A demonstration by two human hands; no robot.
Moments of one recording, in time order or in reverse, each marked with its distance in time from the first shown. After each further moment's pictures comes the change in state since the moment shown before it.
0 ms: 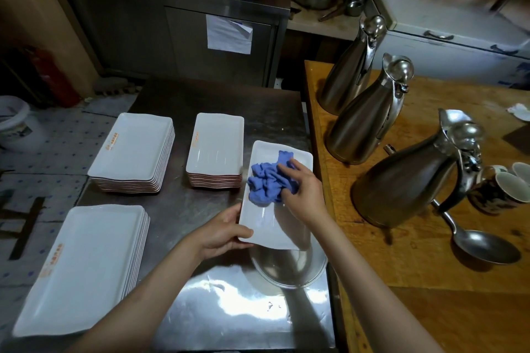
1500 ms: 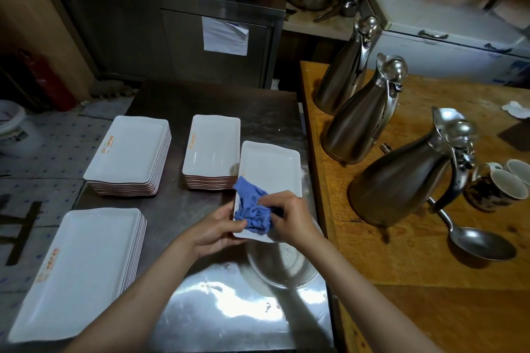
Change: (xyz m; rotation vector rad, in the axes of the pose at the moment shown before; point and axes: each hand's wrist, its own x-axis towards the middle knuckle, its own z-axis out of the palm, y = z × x) left_hand 0.003 0.001 -0.012 -0.097 -0.064 0.074; right_hand -0.033 -0.007 0.009 -0.078 -0.145 -0.224
